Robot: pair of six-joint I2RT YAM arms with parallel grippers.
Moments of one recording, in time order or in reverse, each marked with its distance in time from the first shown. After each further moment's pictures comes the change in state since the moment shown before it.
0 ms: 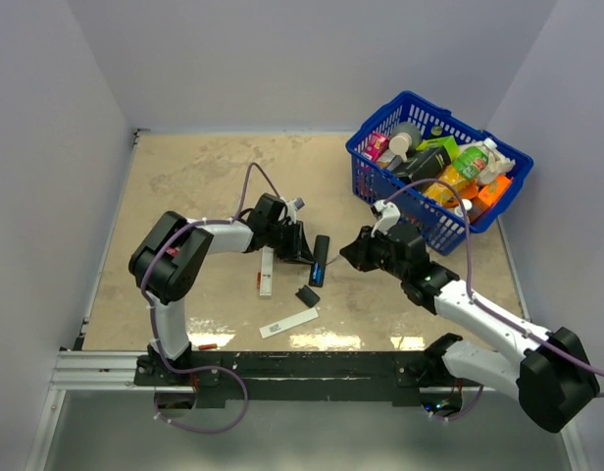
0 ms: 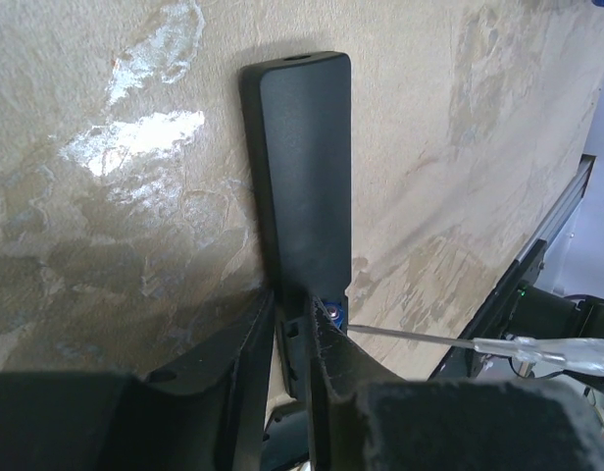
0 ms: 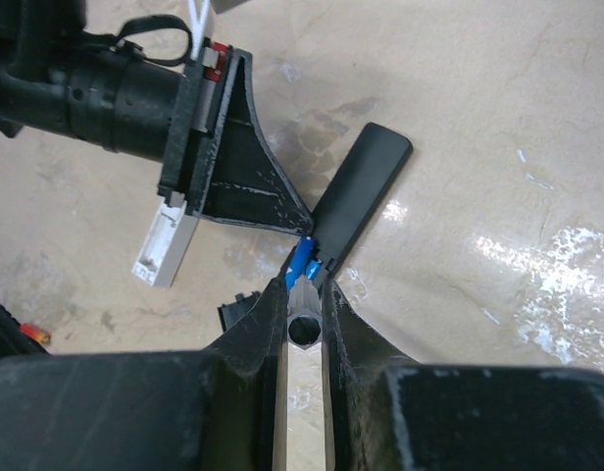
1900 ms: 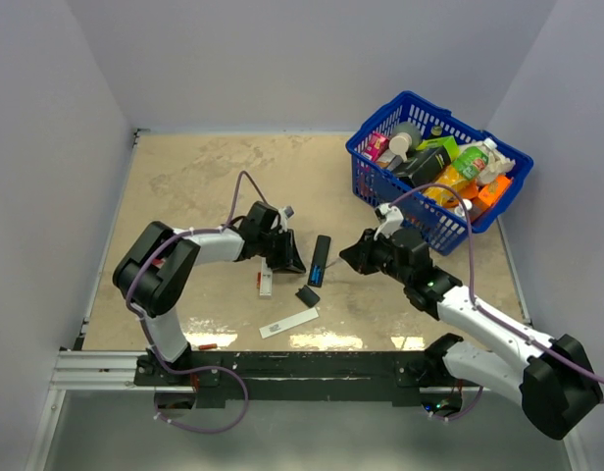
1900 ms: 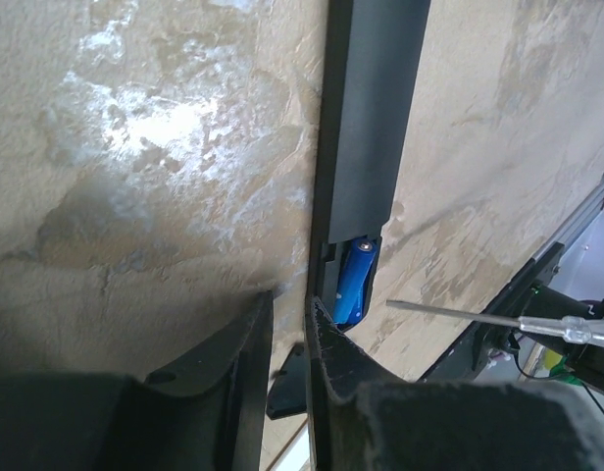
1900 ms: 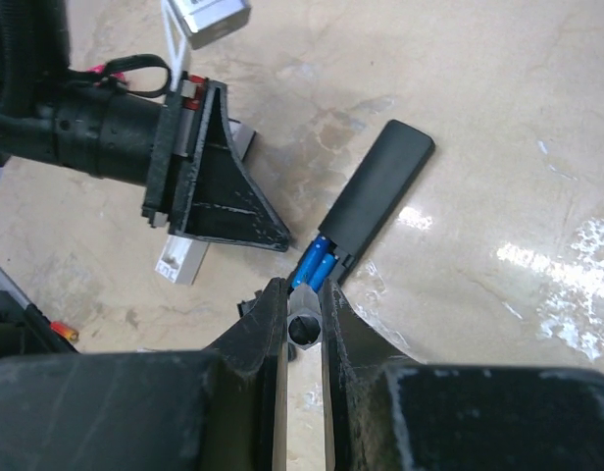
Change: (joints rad) left arm -0.001 -0.119 -0.114 -0.050 -0.062 -0.048; right arm 0.000 -0.040 -0.044 0.048 -0.026 0.050
